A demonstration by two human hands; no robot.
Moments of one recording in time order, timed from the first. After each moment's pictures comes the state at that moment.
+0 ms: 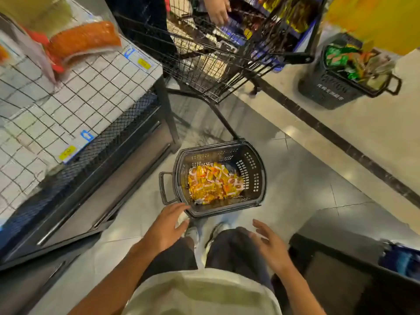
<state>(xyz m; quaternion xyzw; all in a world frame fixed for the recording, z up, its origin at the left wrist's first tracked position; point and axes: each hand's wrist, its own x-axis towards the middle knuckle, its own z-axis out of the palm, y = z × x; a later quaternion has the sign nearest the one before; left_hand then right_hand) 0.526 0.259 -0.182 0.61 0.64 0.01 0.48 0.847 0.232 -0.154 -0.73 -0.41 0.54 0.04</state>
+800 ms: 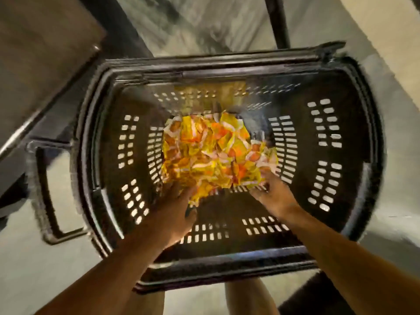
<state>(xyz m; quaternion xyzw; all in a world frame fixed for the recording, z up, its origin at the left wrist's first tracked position) 0.632 0.340 -0.665 0.54 0.65 -0.17 0.51 0.886 0.422 -0.676 -0.70 -0.47 0.52 -0.15</state>
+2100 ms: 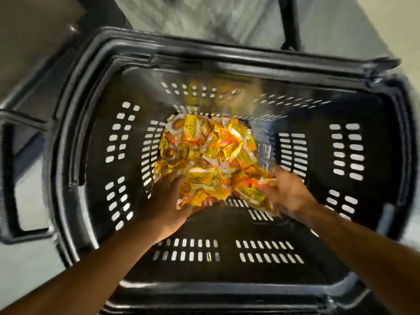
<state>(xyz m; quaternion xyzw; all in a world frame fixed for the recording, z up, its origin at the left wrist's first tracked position) 0.637 0.350 -0.712 0.46 0.69 -0.09 0.55 0.914 0.445 -0.713 -0.68 -0.50 0.52 -0.16</state>
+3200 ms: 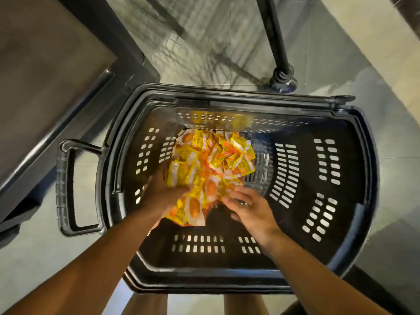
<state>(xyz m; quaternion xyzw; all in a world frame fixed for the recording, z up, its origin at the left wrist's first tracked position) 0.611 0.412 -0.642 0.15 0.77 0.15 0.61 0.816 0.418 -0.621 -0.72 -0.16 0.67 0.05</state>
